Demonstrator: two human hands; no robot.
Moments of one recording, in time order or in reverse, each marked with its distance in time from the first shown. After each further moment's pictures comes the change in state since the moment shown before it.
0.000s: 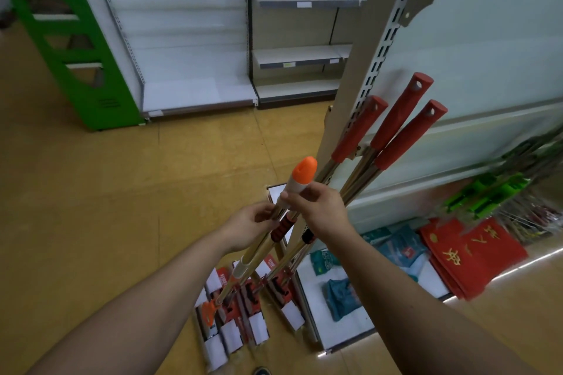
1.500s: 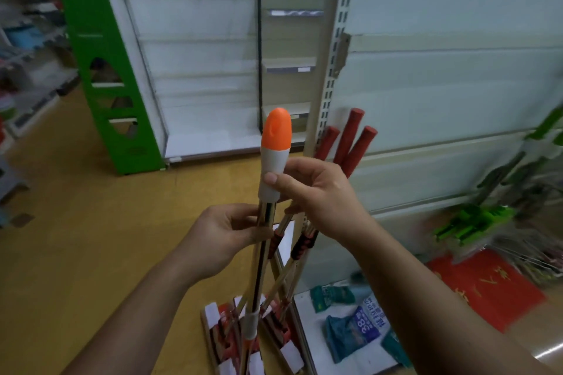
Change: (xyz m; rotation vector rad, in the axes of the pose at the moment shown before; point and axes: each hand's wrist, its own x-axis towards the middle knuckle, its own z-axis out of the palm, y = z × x) left_hand -0.196 0.120 0.040 -0.040 0.254 0.331; right_hand -0.146 -0.118 -0.089 0.025 -0.258 -0.507
